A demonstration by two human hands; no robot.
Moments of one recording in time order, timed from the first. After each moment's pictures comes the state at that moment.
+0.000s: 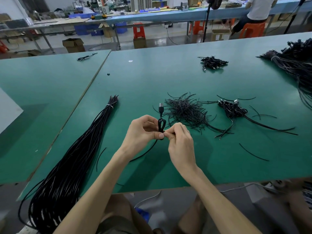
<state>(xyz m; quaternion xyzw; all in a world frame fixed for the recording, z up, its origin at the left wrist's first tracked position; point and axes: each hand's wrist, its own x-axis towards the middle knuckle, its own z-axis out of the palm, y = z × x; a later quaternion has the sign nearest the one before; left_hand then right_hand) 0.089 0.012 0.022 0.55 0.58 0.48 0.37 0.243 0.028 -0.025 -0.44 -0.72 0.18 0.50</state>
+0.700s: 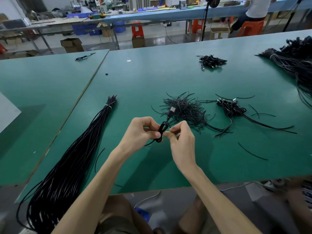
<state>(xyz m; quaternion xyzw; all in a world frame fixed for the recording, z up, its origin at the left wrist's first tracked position) 0.086 0.017 0.027 0.57 0.56 0.45 0.39 0.244 0.033 -0.025 -0.48 -0.63 0.34 0.51</state>
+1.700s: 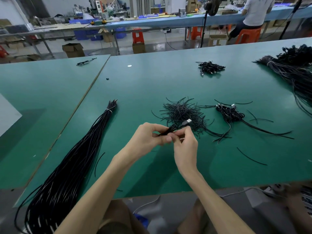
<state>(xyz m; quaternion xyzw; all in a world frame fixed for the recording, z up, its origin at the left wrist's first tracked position) 0.101 0.020 0.030 0.63 0.55 0.38 0.40 0.246 0.036 -0.024 -0.50 -0.56 0.37 0.55</state>
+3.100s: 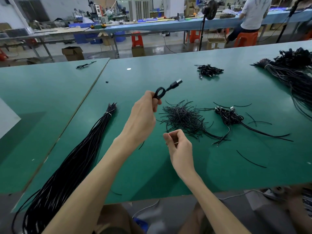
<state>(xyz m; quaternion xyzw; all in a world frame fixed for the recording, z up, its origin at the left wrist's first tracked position) 0.105 0.045 0.083 0.67 0.60 0.44 0.07 0.242 0.038 -0.028 -0.46 -0.61 0.40 0.50</state>
